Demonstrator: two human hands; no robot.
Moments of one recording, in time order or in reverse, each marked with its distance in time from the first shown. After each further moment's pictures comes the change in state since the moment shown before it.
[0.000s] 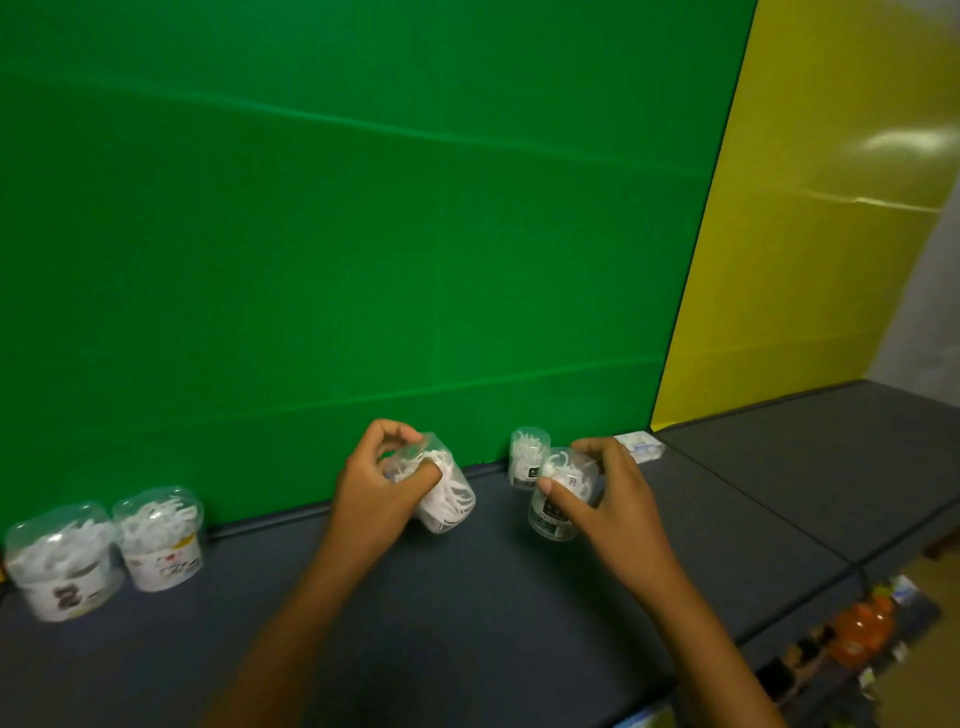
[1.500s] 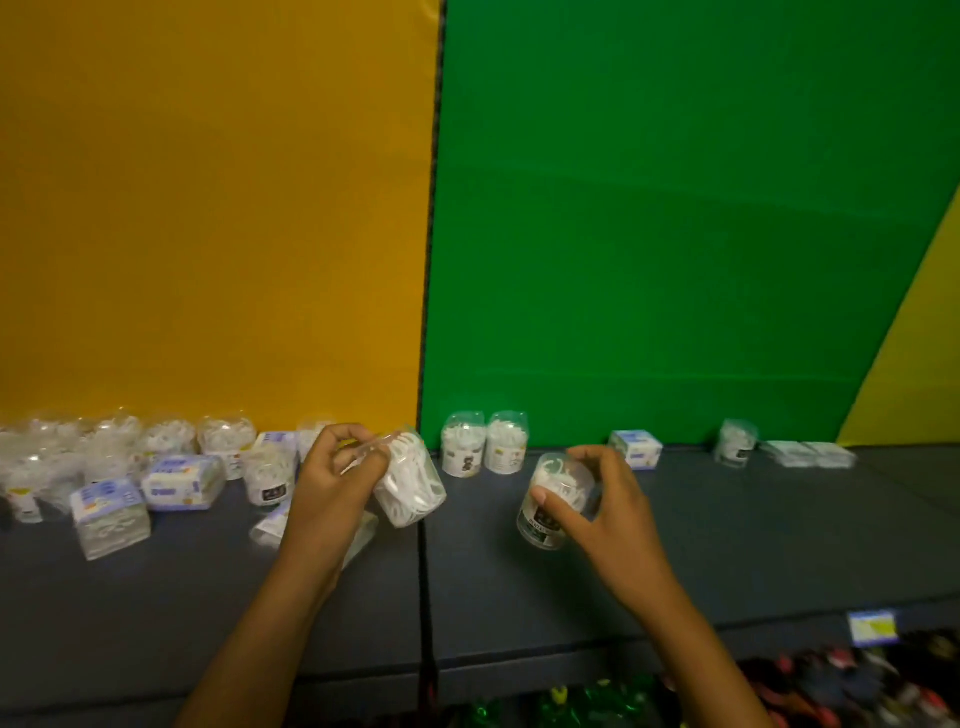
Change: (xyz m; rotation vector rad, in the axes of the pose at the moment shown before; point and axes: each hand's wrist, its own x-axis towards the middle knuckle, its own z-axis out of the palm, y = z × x) left_hand -0.193 0.082 -0.368 -0.127 0.328 -0.090; right_hand -0.185 -0.277 0.170 0.205 -0.163 -0.168
